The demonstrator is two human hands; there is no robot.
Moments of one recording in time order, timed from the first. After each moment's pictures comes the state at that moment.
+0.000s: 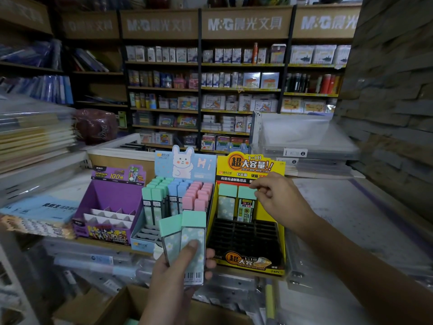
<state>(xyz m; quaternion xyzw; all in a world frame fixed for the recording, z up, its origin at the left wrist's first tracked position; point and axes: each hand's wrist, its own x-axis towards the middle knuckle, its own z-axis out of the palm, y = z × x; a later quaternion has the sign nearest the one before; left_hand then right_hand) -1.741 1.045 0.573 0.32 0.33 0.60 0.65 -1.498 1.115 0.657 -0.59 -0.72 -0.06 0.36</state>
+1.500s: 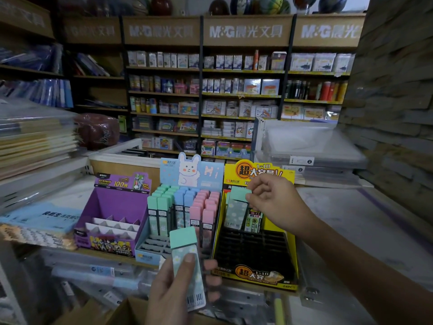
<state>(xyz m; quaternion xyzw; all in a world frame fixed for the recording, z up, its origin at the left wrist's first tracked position) -1.751 1.038 0.581 0.34 0.36 0.63 0.60 -1.527 1.119 0.675 -0.55 -0.69 0.12 0.46</state>
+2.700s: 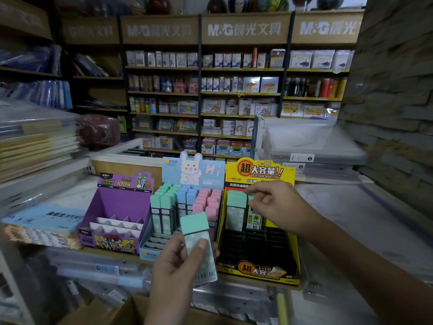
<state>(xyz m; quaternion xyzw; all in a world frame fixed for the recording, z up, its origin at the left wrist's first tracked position) -1.757 1.056 0.589 0.47 0.33 0.63 0.53 -1.526 1.107 0.676 -0.58 -0.73 0.08 0.36</state>
